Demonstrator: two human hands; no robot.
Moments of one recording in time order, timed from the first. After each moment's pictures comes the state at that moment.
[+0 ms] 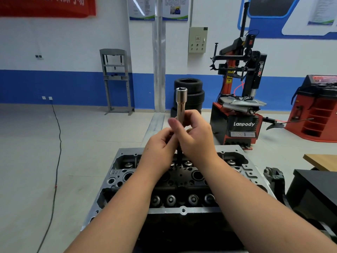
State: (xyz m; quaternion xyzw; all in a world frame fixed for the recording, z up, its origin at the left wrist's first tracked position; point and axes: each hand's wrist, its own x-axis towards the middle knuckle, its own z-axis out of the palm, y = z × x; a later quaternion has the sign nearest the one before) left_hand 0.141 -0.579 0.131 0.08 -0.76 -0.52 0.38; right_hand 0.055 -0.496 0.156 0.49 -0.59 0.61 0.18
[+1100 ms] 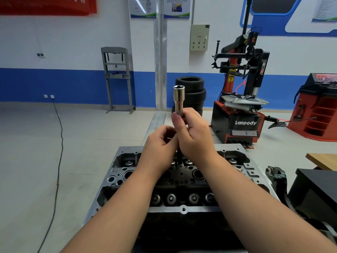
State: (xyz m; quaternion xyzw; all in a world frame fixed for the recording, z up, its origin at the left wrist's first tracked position) left_hand 0.140 -0.577 0.131 0.10 -0.73 -0.56 0.38; right_hand 0.053 -0.499 0.157 0.52 -0.61 0.57 0.20
